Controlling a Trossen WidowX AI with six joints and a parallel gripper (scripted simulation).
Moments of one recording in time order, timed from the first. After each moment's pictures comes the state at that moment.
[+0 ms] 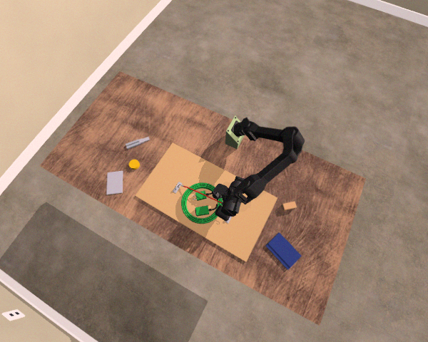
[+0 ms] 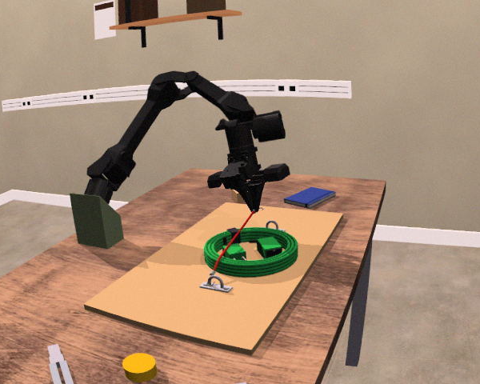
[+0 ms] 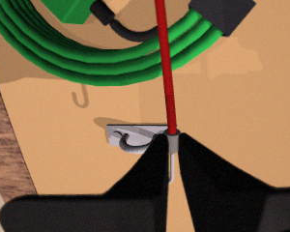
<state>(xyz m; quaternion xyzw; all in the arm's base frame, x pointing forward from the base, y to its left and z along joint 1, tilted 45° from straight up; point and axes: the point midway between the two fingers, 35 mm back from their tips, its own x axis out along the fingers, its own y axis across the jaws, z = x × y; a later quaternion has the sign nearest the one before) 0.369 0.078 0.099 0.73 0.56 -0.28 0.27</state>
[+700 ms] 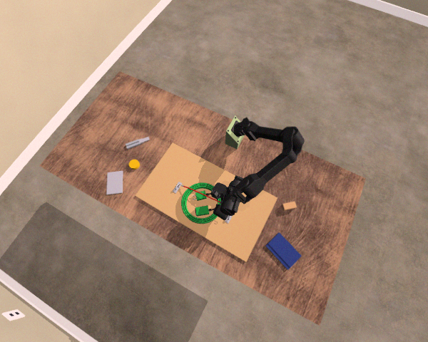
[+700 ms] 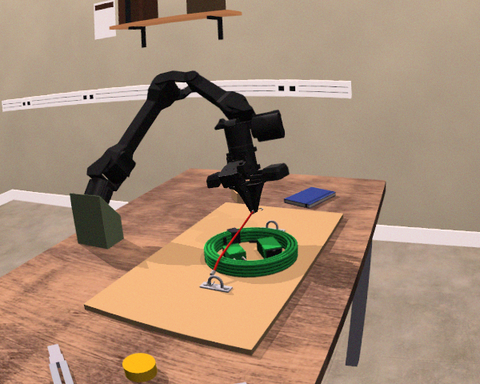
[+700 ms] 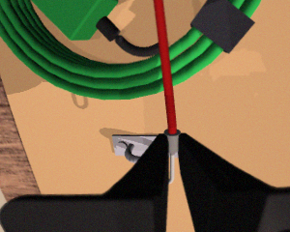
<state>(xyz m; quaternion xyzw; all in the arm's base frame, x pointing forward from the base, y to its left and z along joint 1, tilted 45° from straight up) 0.370 0.071 0.094 0.73 0.55 -0.29 0.27</state>
